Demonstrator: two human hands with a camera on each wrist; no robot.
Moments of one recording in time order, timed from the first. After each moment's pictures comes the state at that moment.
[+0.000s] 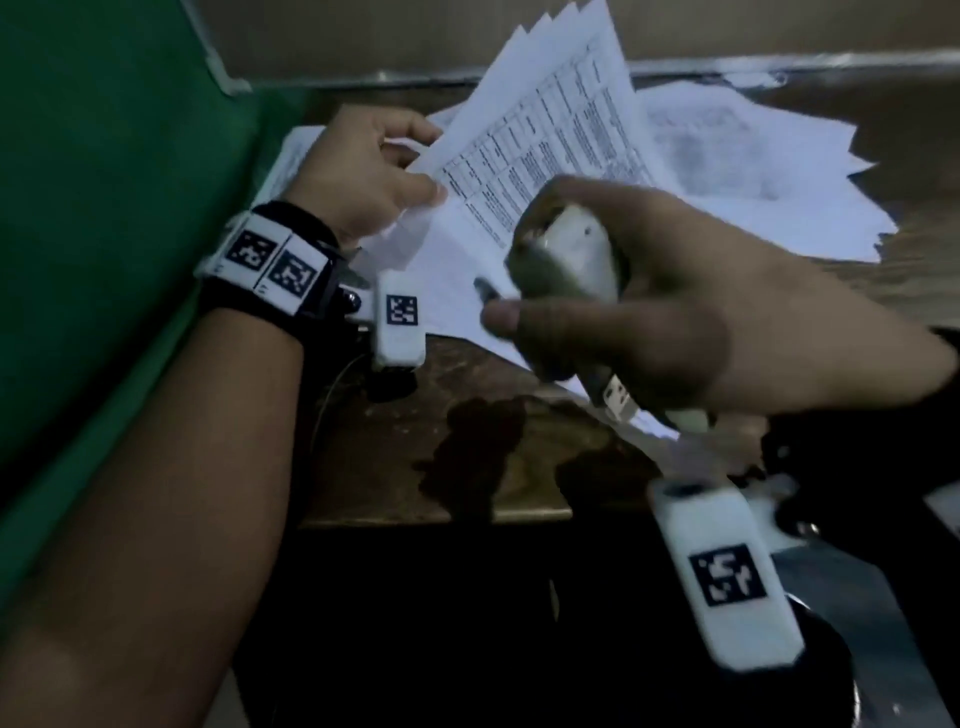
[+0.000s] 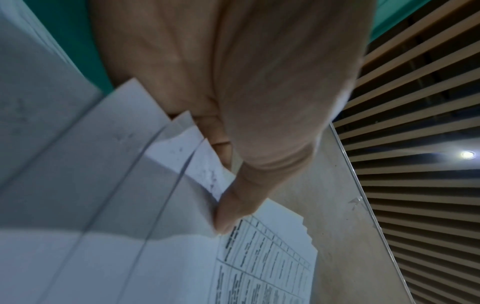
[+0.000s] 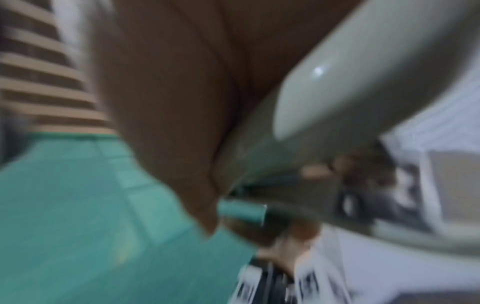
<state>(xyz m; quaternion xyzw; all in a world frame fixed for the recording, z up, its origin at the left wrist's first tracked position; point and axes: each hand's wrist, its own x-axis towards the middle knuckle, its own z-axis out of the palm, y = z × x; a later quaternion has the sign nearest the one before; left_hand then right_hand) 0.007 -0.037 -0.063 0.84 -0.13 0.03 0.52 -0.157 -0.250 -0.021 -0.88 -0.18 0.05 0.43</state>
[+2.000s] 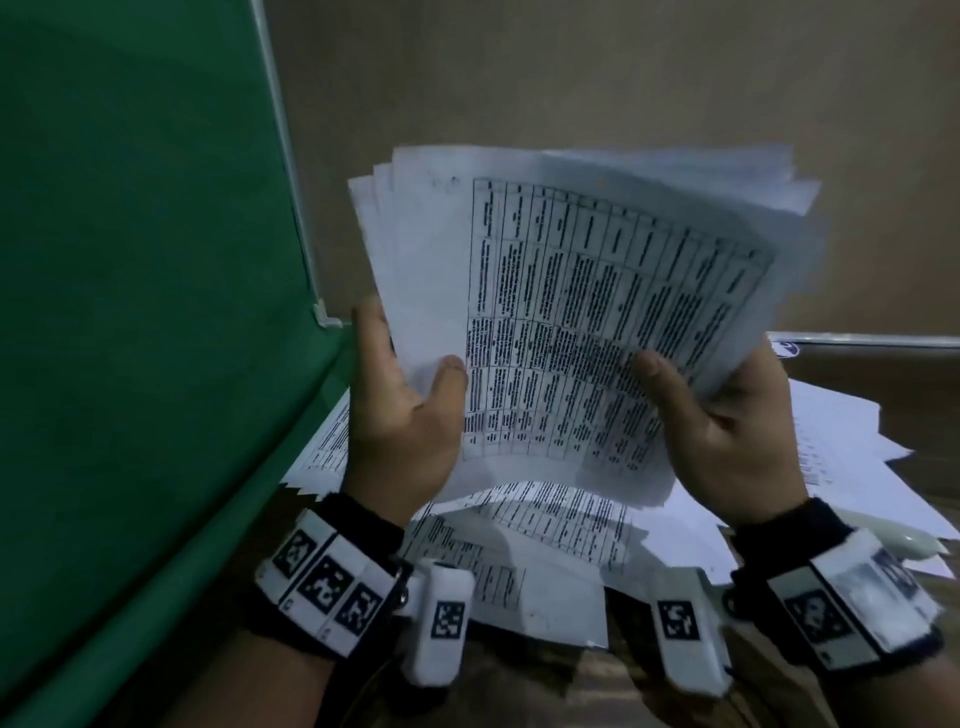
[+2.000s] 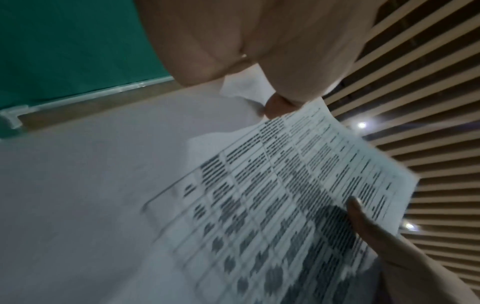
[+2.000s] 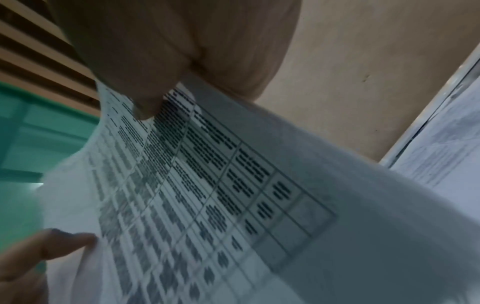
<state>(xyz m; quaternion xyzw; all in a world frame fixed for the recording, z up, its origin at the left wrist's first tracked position) -0.012 -0.057 -0.039 0.67 -0.15 0.37 0.62 -0.005 -0.290 -0.037 -0.70 -0.28 -0.41 0.51</state>
